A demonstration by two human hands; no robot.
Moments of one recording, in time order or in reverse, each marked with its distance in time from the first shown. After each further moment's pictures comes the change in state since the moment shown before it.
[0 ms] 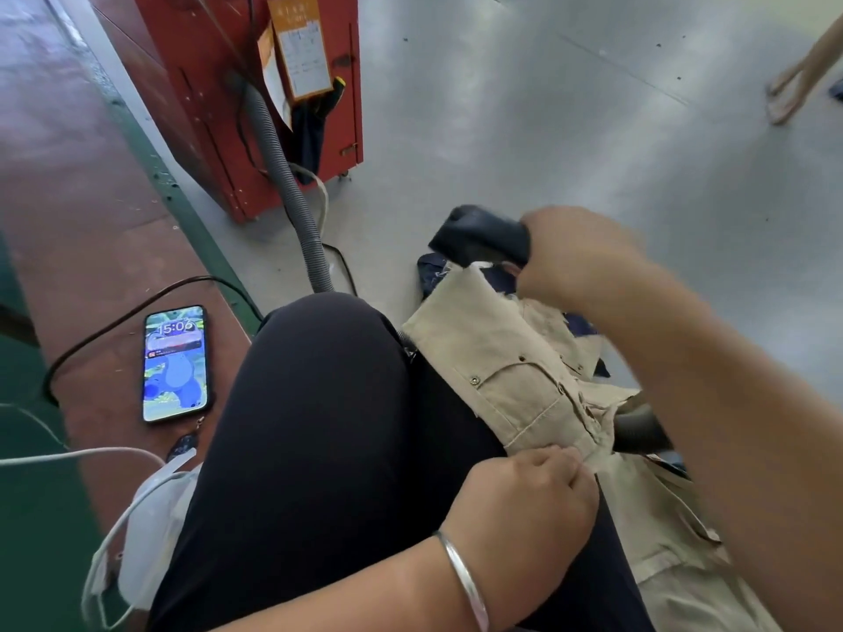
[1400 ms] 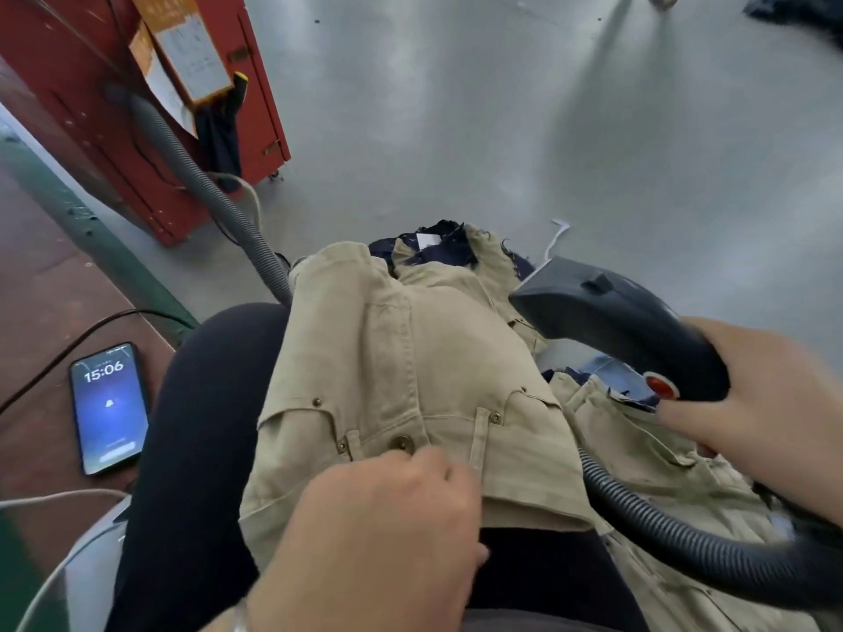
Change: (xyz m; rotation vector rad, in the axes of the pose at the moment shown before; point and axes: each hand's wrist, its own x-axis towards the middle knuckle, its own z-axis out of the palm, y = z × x) left_hand -0.013 0.005 -0.075 0.256 -0.245 -0.135; right_hand -0.173 0.111 0.016 0.396 0.031 0.288
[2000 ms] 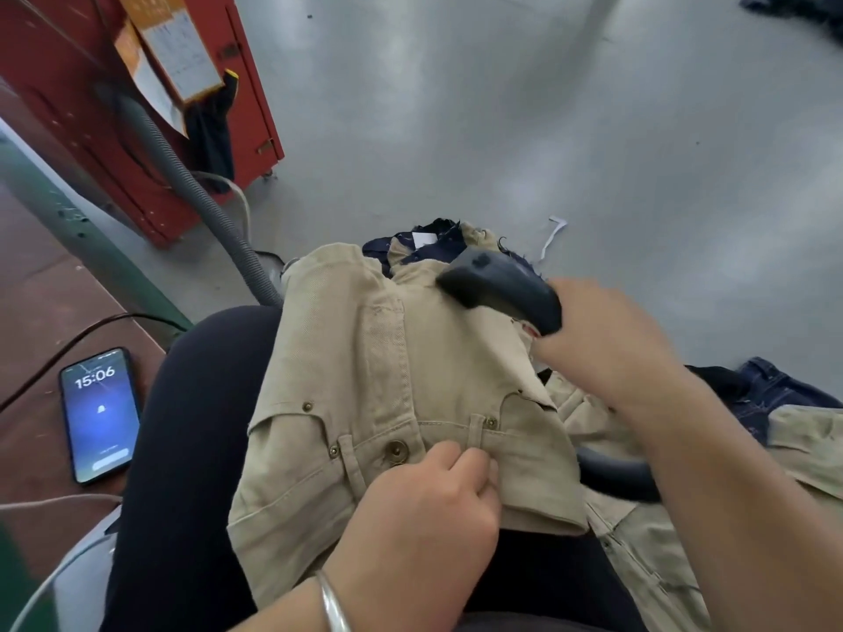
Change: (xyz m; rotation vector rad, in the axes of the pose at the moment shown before) left_hand 0.017 0.005 0.046 0.014 0.291 0.169; right_hand 0.085 -0.032 0.059 -0.136 -0.036 0.029
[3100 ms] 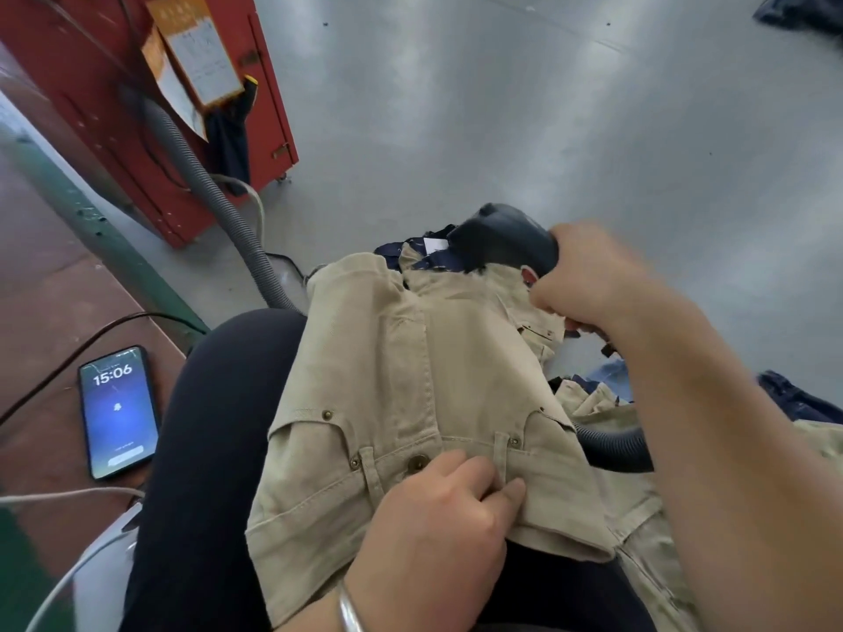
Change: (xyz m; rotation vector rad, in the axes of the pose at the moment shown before) left_hand -0.007 -0.002 0.005 -0.327 0.024 -0.070; right_hand 0.038 -0.031 -0.029 0.120 -0.044 -0.046
